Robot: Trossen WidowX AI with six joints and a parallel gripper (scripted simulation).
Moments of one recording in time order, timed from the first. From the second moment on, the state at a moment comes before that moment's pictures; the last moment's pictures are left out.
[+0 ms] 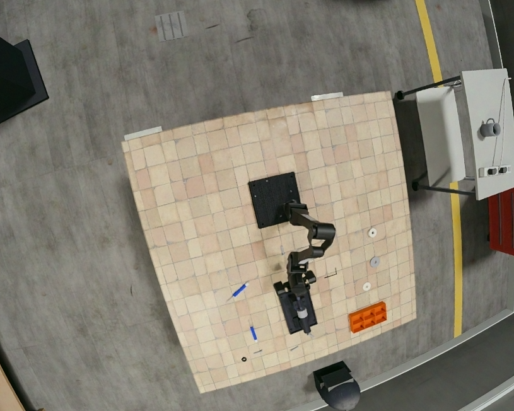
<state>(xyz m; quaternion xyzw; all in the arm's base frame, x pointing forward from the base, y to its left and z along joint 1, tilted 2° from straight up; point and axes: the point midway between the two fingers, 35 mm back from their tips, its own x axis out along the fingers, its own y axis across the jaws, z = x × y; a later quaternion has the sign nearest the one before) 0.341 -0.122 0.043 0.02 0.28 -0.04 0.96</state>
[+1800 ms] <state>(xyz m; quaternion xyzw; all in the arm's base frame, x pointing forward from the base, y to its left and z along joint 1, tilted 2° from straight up) 0.359 -0.124 0.043 0.02 0.28 -0.04 0.96</state>
